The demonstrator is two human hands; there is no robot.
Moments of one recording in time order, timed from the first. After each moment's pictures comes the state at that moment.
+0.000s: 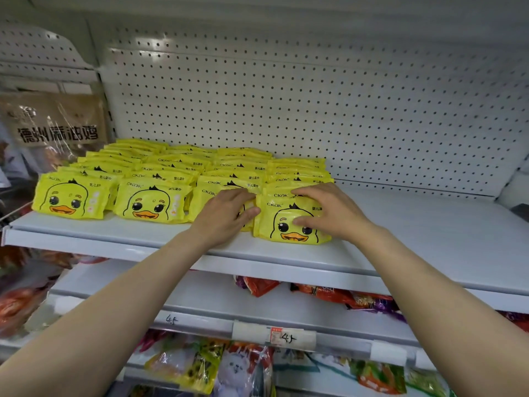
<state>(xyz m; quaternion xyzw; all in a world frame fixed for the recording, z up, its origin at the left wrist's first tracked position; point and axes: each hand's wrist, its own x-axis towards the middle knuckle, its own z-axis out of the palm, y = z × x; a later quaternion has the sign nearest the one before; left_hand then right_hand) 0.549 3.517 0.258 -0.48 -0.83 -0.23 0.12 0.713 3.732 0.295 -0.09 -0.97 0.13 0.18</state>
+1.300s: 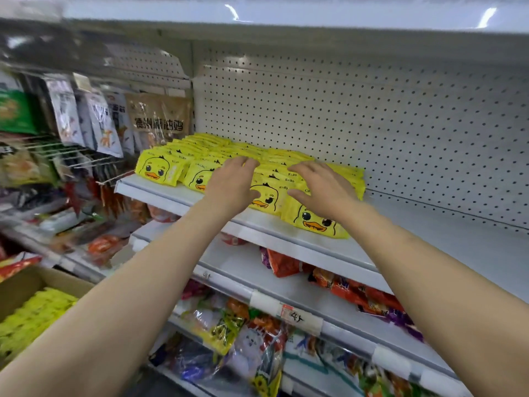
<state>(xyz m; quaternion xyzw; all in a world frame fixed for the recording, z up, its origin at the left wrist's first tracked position) 0.646 3.455 0.334 -0.29 -0.92 -0.15 0.23 0.717 3.656 0.349 0.03 -0.98 -0.02 0.21</state>
